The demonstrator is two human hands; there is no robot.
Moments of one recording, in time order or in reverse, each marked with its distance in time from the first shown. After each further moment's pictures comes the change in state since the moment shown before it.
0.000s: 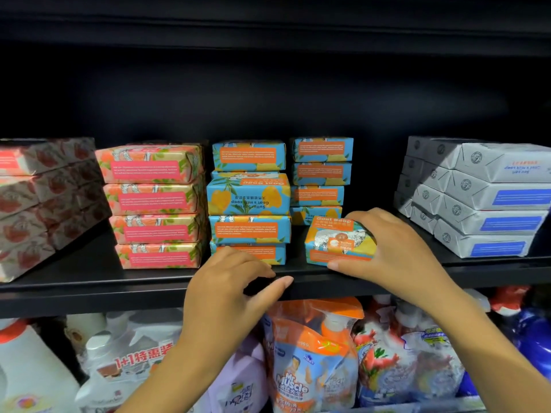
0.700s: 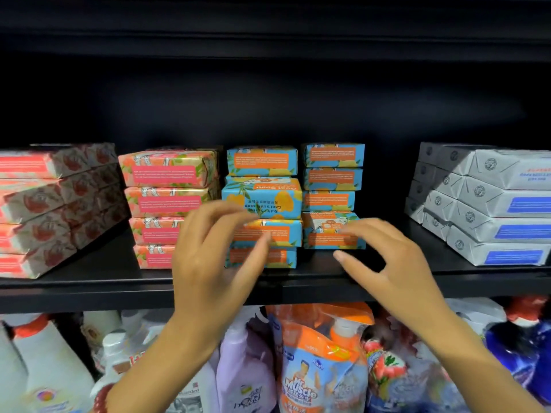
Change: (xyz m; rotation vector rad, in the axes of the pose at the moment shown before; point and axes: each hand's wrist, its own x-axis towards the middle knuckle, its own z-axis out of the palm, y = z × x) left_hand 0.025 0.006 -0.028 0.054 0.344 0.103; right_hand -0.012 -0.010 0.020 0.286 0.200 -0.183
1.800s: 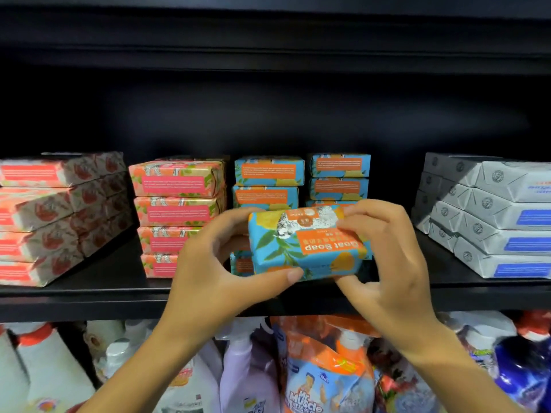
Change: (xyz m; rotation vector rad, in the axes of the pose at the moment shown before) left_hand 0.020 0.010 -0.024 -0.742 -0.335 -0.496; right_hand 0.012 -0.040 0.007 0.036 0.324 -0.381
